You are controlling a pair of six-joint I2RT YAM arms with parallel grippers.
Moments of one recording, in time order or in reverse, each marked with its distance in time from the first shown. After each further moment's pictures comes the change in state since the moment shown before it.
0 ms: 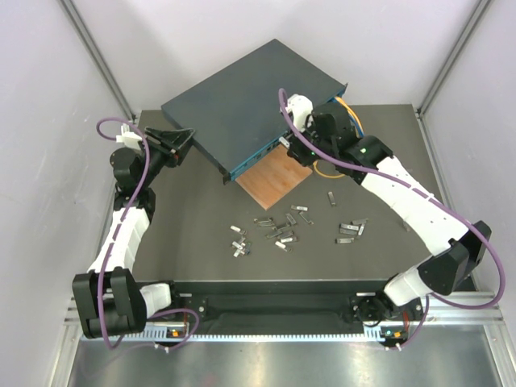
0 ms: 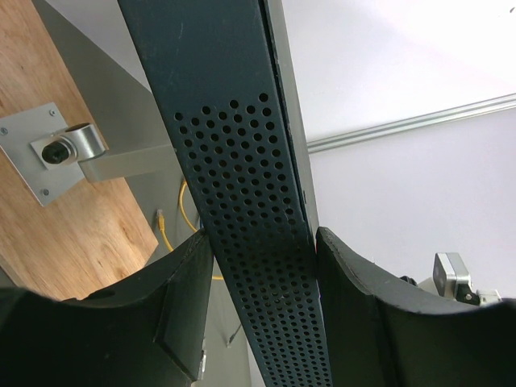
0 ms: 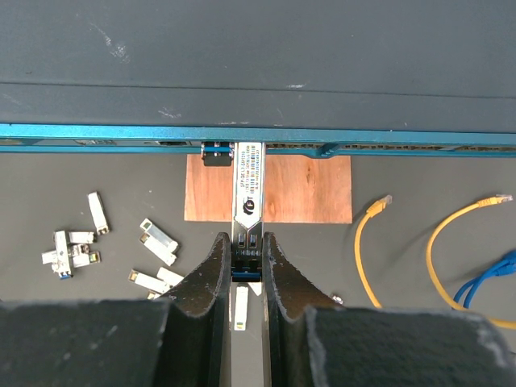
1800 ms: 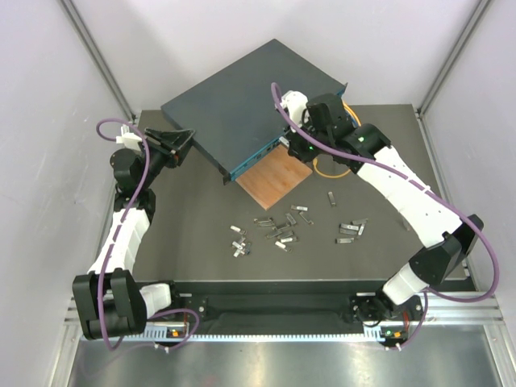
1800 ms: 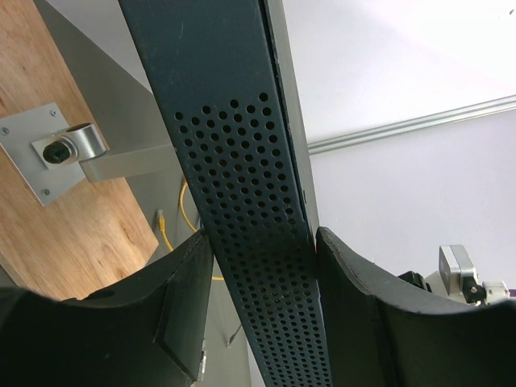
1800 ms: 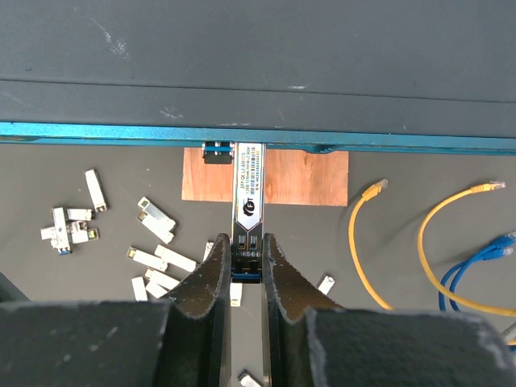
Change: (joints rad) left arm 0.000 -0.009 -0.009 0.000 -0.006 0.000; right arm 0.005 0.083 0.171 -0.180 0.006 -0.026
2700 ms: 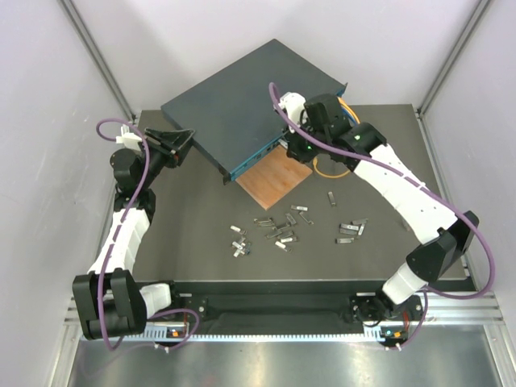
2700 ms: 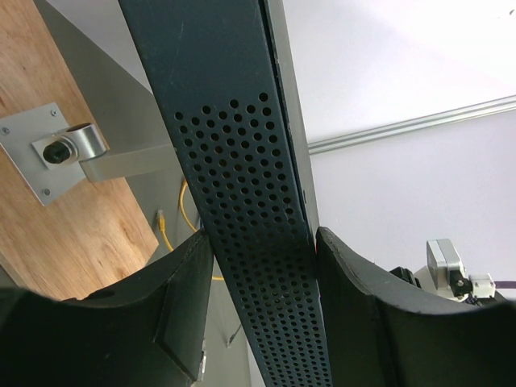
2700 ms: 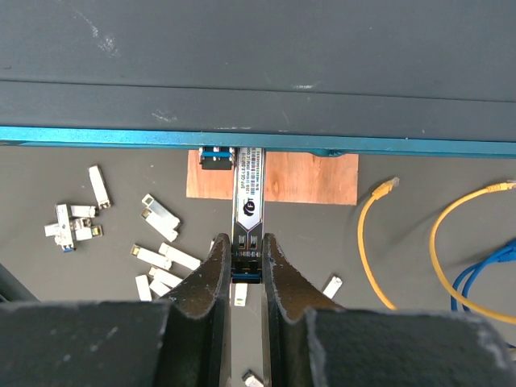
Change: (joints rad) left arm 0.000 0.000 0.000 0.000 0.000 0.000; right arm -0.012 0.026 0.000 -0.002 -0.031 0.006
